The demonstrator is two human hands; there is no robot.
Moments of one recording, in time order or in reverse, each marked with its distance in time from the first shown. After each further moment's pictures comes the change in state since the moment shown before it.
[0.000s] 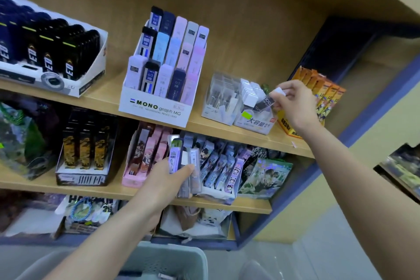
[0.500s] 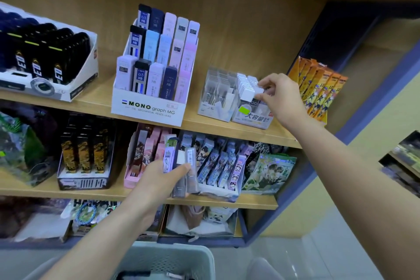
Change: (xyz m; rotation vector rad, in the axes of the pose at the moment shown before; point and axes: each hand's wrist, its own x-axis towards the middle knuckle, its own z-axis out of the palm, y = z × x) left_hand 0.005 0.001 0.000 -0.027 0.030 -0.016; right_hand 0.007 0.004 0.019 -0.270 -0.075 -0.140
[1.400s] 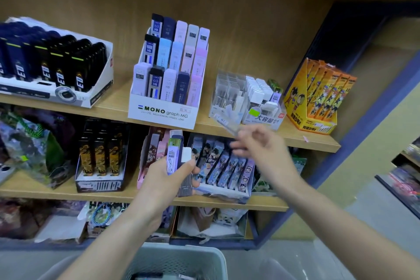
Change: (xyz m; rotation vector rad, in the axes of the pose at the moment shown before) left_hand -0.011 0.006 -0.013 -0.147 0.039 0.116; right_hand -0.119 -0.079 0.008 0.779 -0.223 0.370
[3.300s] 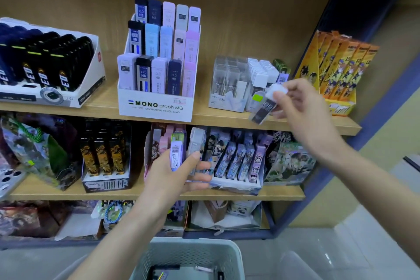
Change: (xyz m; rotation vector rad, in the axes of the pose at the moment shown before) left_hand 0.007 -0.004 0.009 -0.012 -0.060 0.038; right_hand 0.044 0.007 -0.047 -0.230 0.172 -0.276
